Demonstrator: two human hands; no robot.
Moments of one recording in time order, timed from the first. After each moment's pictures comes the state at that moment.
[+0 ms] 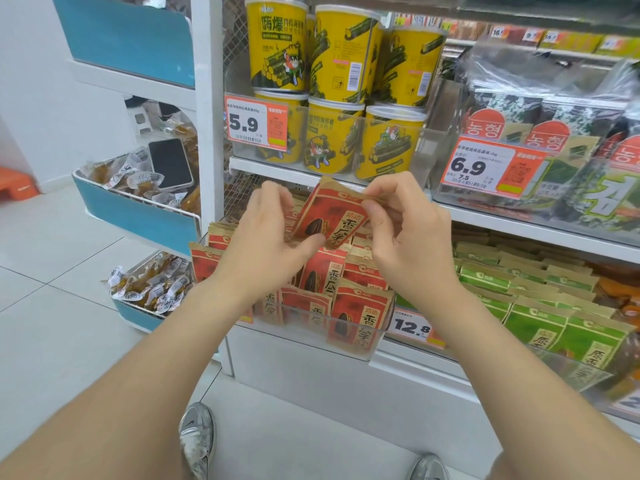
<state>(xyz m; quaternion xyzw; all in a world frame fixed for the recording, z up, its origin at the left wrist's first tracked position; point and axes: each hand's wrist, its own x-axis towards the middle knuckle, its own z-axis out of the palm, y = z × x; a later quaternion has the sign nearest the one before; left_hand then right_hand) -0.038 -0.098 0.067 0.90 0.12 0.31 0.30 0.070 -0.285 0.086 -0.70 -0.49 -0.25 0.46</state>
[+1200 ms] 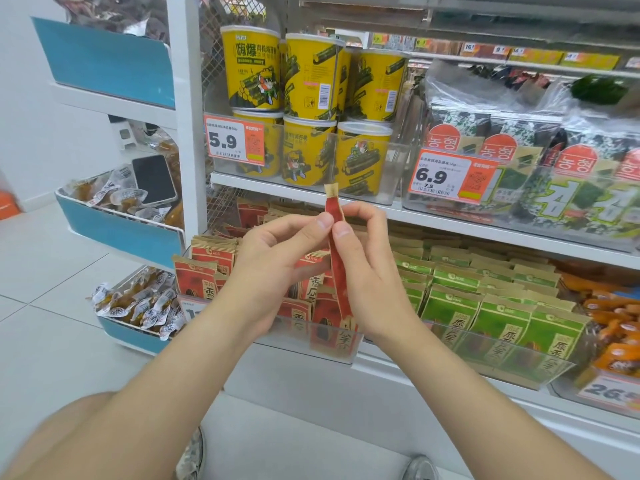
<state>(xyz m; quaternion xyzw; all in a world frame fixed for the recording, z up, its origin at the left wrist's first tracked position) -0.049 -0.162 0.085 0.58 0.03 0.23 0.78 0.018 -0.295 0.079 -0.70 -0.35 0.01 0.63</state>
